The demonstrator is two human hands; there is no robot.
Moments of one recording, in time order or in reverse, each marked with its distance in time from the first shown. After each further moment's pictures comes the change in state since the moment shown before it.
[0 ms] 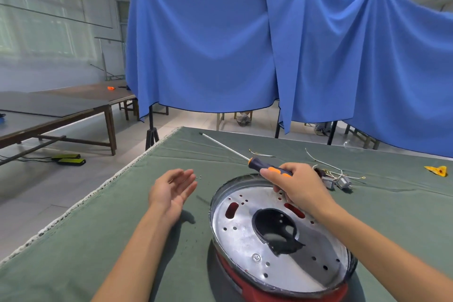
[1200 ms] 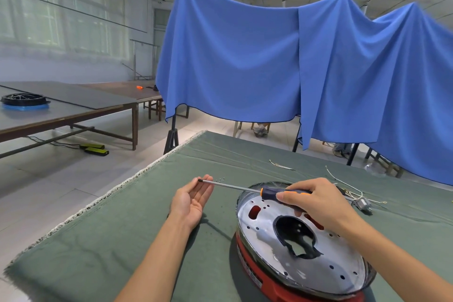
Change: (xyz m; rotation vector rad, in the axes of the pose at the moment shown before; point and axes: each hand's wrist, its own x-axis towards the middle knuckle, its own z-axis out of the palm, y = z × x) left_hand -0.018 0.000 -0.027 -0.302 -0.053 -0.041; right_hand -0.032 -0.038 -0.002 -0.157 -0.172 -0.071
